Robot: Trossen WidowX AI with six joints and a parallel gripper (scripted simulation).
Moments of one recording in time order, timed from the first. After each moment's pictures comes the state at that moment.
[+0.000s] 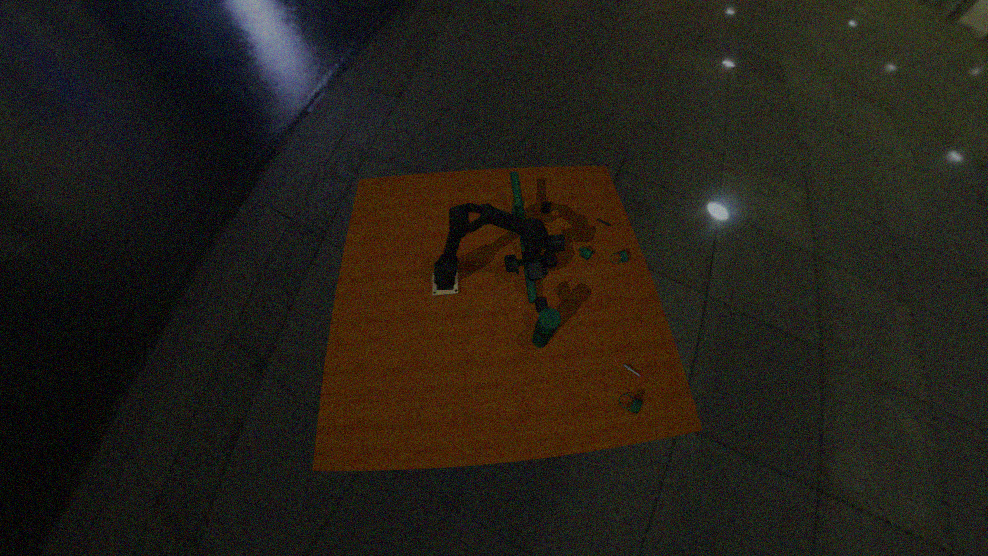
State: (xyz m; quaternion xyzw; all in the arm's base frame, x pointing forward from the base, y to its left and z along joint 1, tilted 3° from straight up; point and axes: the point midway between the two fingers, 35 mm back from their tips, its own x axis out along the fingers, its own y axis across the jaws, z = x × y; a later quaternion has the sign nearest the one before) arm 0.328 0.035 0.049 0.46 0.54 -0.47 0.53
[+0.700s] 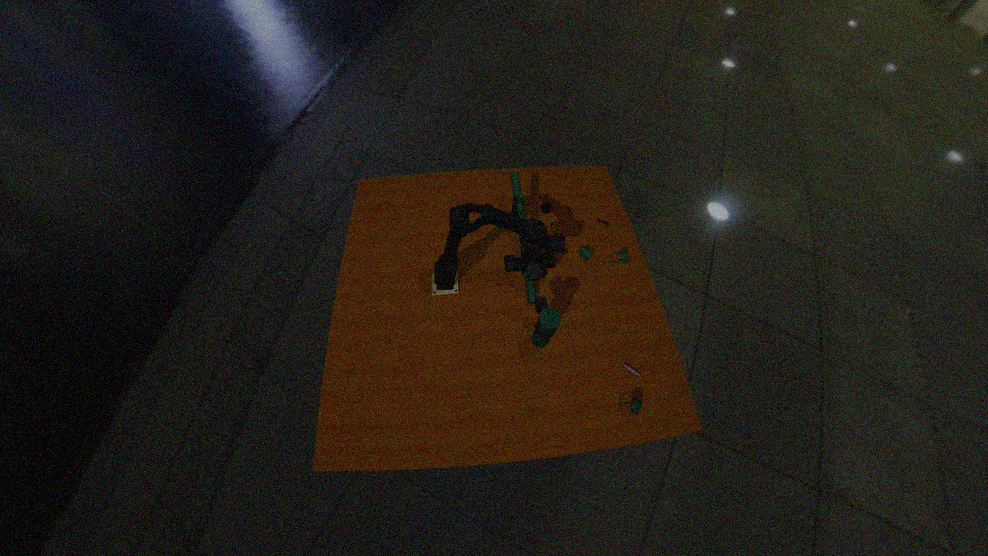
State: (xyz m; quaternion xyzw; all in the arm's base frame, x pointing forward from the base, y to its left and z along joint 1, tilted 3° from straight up) arm 0.326 0.034 0.049 0.46 0.54 -0.47 0.52
